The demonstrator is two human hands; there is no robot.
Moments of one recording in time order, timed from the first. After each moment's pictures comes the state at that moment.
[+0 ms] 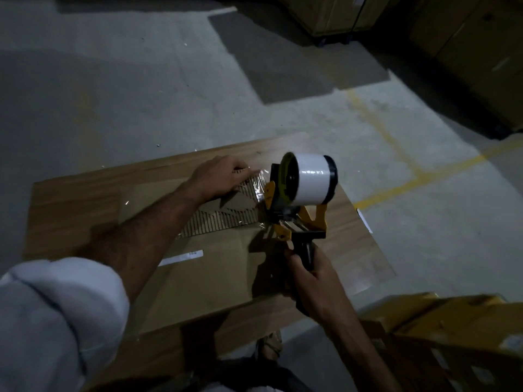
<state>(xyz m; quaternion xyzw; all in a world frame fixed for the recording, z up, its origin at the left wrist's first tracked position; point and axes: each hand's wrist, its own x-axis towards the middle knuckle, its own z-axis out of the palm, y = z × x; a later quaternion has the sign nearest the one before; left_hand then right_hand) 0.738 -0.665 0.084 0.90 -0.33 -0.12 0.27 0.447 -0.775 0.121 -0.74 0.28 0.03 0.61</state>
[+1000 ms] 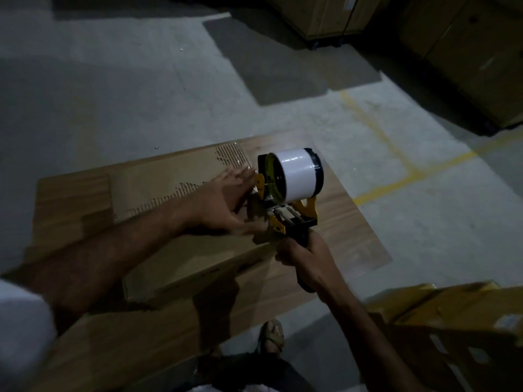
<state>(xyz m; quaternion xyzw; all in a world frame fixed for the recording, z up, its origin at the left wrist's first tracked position) 0.662 -0.616 0.089 0.83 -0.52 -0.14 0.14 0.454 -0.775 0.103 -0.78 0.25 0.00 0.58</state>
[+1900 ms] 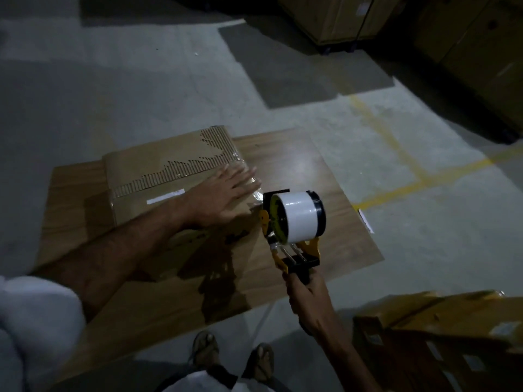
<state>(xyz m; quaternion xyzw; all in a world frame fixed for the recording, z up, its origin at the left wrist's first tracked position) 0.634 -0.625 0.088 0.83 -0.55 -0.06 0.06 0.363 -0.782 0.060 -0.72 0.26 -0.01 0.64</state>
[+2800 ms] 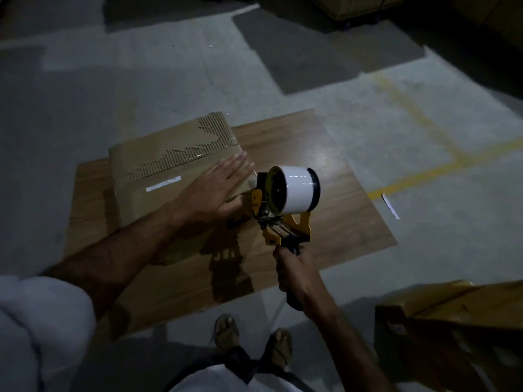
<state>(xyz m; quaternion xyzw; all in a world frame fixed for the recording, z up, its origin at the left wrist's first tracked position) 0.602 -0.627 0.083 0.87 -0.49 -0.04 0.06 0.373 -0.786 0.082 -0.61 0.30 0.09 0.73</state>
